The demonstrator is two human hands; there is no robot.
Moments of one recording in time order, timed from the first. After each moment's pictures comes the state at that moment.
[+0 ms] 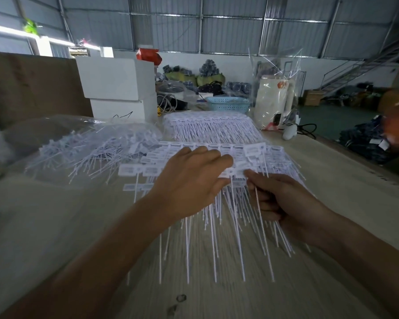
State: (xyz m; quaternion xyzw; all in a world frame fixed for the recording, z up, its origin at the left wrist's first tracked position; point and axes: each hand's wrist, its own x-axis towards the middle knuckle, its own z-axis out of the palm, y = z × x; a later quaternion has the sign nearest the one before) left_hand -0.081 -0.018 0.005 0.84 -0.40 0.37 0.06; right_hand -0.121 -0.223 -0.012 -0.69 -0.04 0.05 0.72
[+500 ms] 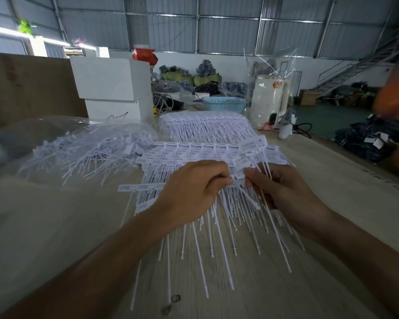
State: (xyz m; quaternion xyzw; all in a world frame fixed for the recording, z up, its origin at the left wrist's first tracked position) left_hand -0.075 -0.030 -0.015 0.83 -0.39 0.23 0.33; right_hand -0.121 -0.228 -0.009 -0.78 -0.13 -0.12 0.60
